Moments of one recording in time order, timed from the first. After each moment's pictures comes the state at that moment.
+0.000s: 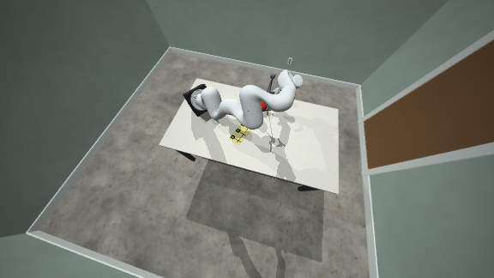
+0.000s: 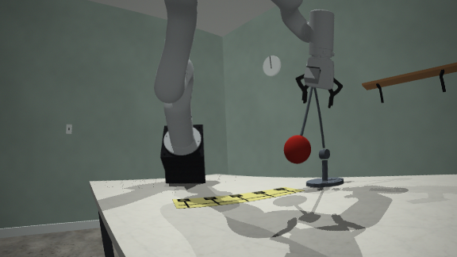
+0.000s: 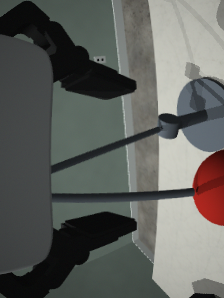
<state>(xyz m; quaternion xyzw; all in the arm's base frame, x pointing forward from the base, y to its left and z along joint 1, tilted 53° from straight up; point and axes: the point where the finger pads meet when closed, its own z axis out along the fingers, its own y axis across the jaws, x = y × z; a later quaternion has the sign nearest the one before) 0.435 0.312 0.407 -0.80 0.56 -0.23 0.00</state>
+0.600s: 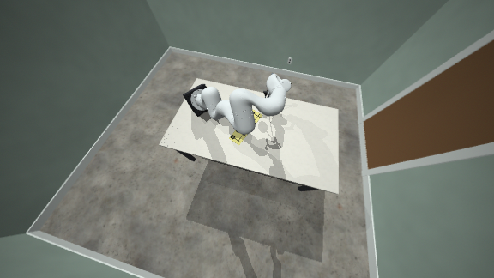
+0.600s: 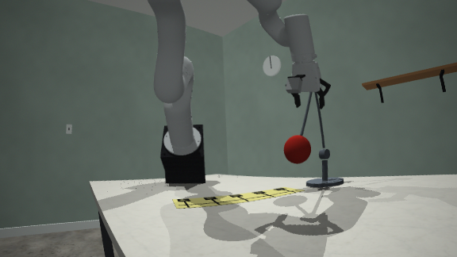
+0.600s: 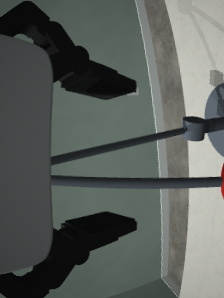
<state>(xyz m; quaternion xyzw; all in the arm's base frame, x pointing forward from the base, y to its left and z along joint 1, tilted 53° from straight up) 0.410 0.313 0.378 -0.78 0.58 -0.20 0.13</state>
